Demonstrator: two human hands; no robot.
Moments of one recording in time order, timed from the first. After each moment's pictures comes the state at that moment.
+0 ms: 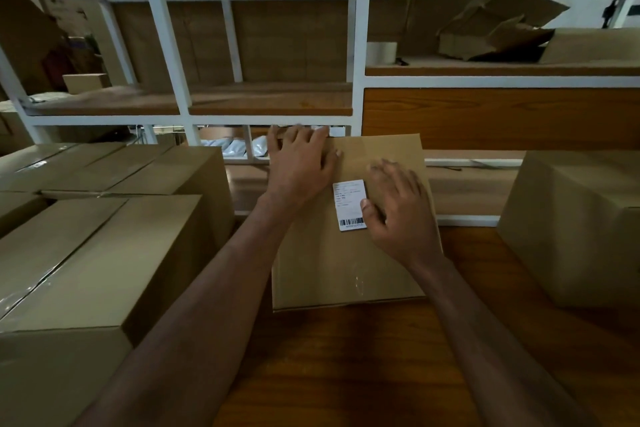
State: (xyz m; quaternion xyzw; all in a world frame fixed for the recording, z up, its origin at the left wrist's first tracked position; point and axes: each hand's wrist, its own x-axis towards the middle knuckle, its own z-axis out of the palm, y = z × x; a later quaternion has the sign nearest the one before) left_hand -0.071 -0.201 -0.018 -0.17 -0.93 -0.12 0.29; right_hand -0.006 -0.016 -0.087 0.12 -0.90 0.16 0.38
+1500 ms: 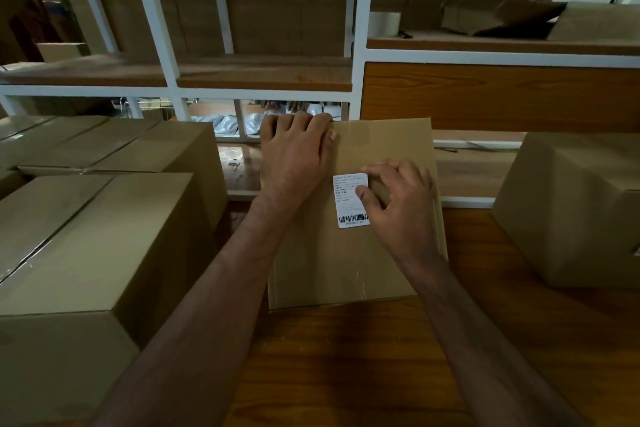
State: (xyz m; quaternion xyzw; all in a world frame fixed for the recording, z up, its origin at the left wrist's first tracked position) left_hand -0.057 -0.205 -0.038 -0.16 -0.91 -0.11 0.36; right_hand 0.018 -0.037 -0.090 0.07 -0.87 0.24 0.42
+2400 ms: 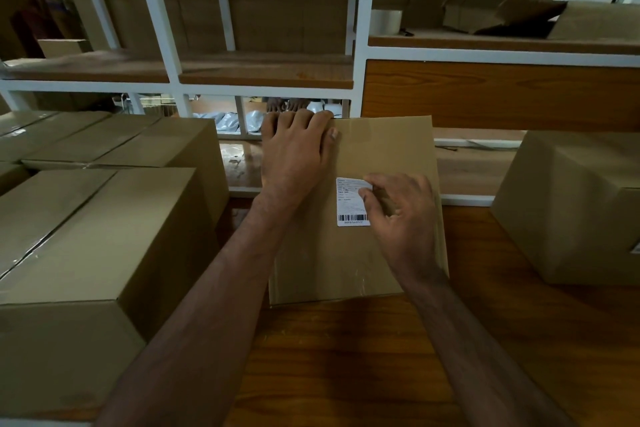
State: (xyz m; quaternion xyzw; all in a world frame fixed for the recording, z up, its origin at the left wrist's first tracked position) left_hand -0.054 -0.205 -0.042 -0.15 -0.91 -0.12 0.38; right_hand 0.036 -0.043 -0.101 0.12 -0.82 0.26 0.50
